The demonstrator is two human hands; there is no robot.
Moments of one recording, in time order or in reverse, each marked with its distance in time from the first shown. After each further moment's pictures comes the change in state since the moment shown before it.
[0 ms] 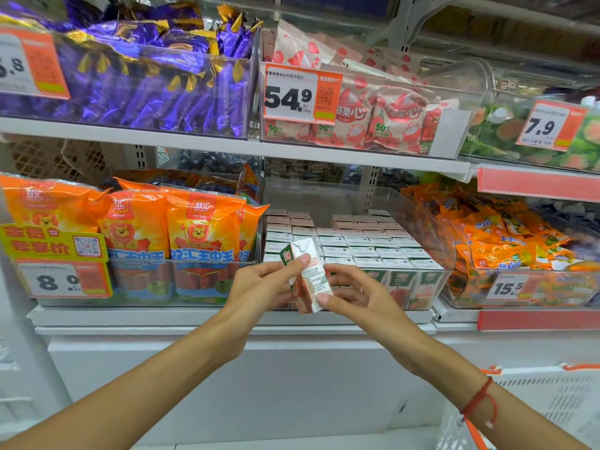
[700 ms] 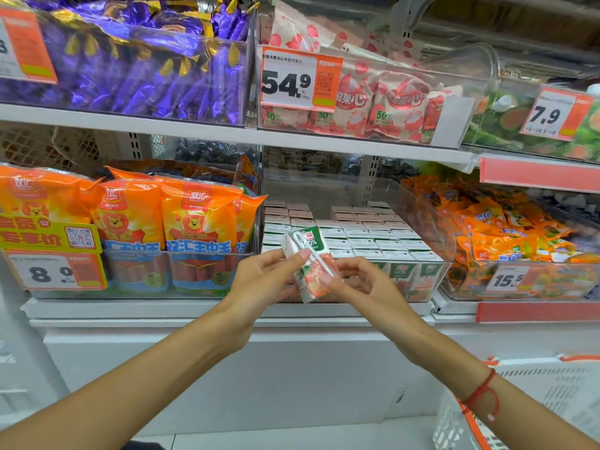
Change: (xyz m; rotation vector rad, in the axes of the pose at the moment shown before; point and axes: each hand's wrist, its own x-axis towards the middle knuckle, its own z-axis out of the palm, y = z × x) left_hand -0.002 -0.001 0.005 -0.056 -0.044 0.009; right_hand 0.006 0.006 -0.001 -0.044 0.125 0.011
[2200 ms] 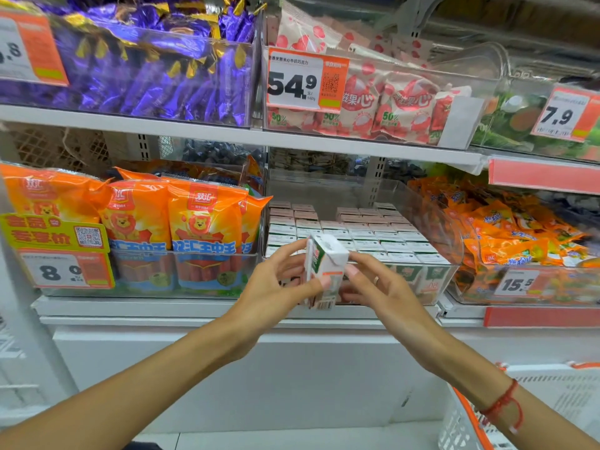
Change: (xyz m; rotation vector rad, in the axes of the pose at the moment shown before) left_hand -0.002 -0.007 -0.003 0.302 -0.091 0.168; right_hand -0.005 -0.001 -0.010 0.090 -0.086 -0.152
